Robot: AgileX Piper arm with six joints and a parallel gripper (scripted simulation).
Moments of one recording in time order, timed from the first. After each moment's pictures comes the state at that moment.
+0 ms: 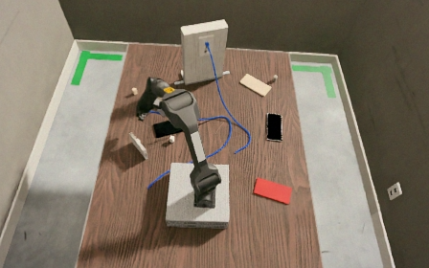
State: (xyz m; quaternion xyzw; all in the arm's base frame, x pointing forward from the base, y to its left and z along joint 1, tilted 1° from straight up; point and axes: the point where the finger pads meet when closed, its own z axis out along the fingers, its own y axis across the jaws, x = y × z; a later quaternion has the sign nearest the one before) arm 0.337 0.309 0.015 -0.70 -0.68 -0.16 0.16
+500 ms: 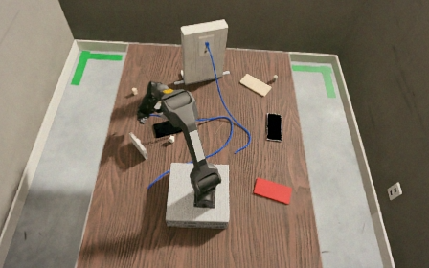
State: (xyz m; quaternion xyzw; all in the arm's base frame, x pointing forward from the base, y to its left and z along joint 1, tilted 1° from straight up) arm 0.338 0.309 -0.010 -0.70 -0.68 -0.16 0.16
